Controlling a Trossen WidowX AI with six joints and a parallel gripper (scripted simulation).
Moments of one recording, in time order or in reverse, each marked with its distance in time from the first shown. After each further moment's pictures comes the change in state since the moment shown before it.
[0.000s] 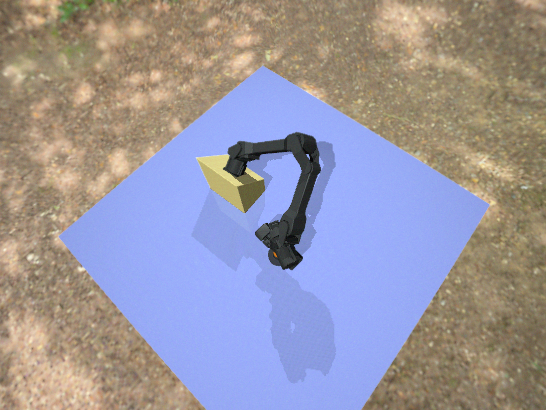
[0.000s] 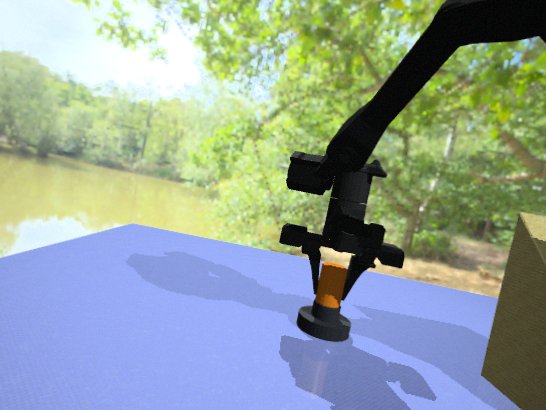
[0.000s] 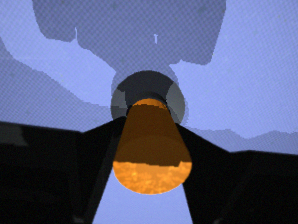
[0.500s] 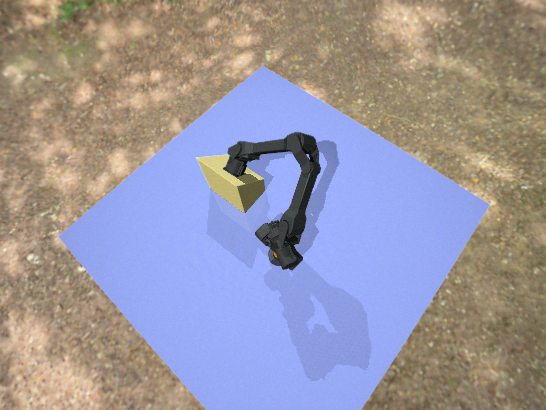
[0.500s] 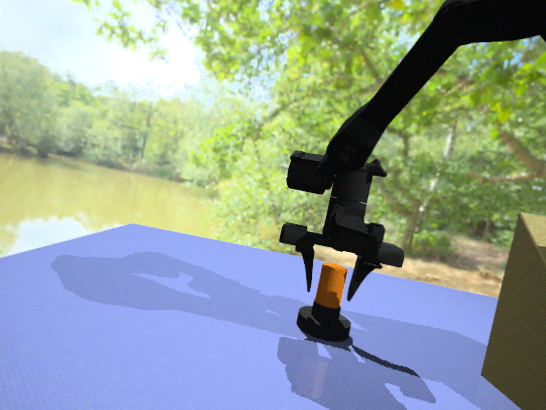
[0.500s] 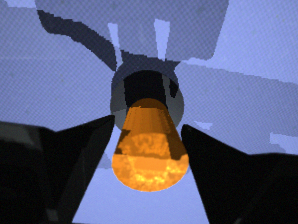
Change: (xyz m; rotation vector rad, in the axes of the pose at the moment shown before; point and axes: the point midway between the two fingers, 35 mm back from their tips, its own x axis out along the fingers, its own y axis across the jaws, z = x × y) arm 0.000 0.000 0.000 0.002 0.000 -0.001
